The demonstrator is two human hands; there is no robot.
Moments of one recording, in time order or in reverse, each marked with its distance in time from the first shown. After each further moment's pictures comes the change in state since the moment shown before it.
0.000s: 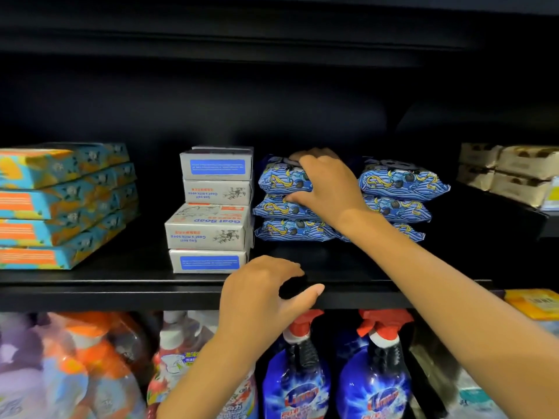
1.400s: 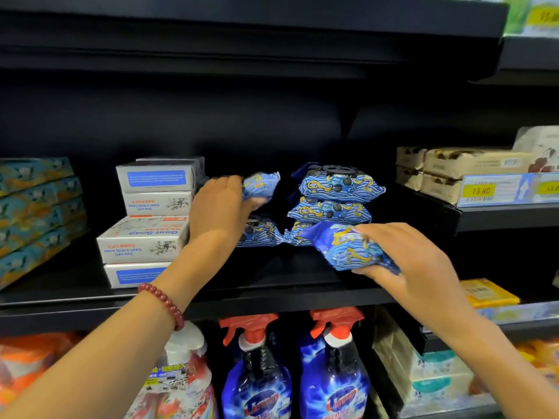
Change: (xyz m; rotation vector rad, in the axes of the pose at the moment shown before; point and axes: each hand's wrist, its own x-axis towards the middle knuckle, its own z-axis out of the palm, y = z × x) left_hand 0.125 0.010 0.014 0.279 0.023 -0.108; right_hand -0.161 0.099 -0.054 0.131 0.175 -0.012
